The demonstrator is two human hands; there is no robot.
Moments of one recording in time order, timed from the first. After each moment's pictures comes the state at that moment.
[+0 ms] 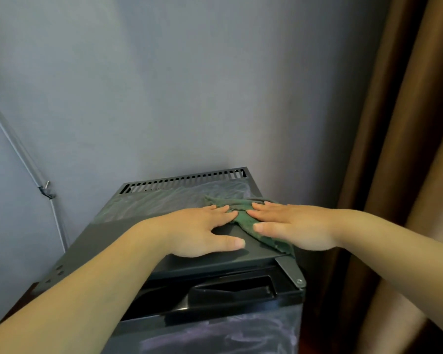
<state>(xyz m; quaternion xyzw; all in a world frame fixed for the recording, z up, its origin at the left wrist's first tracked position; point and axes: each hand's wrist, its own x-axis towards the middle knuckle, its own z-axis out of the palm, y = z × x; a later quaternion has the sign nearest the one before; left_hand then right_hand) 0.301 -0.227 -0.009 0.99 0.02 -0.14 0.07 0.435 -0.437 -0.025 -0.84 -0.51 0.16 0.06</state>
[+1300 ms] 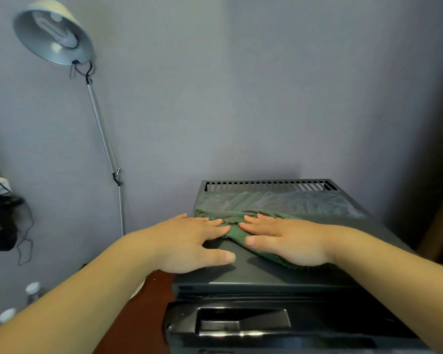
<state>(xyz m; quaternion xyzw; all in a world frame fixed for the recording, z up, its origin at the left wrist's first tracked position) 0.162 -0.045 -0.009 0.99 0.07 -0.11 0.06 0.326 -0.231 -0.017 -0.81 -0.56 0.17 0.05</state>
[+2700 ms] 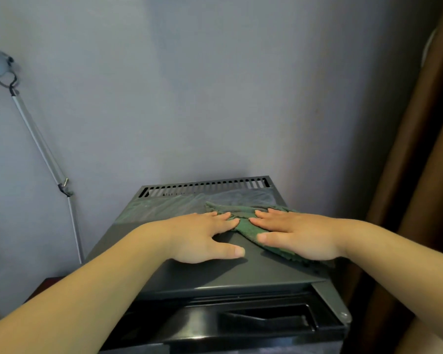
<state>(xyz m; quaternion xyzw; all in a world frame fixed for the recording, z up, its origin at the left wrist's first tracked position) 0.293 -0.182 -0.002 0.99 0.04 -0.15 0.07 0.439 -0.385 -0.019 -0.83 -0.53 0.16 0.05</state>
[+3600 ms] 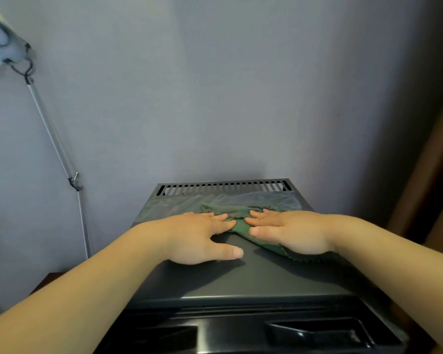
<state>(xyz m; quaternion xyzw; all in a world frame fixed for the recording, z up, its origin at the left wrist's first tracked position) 0.266 -0.128 -0.001 0.99 0.06 -0.14 0.07 0.417 -0.316 -0.008 -0.83 -0.52 0.18 0.04</state>
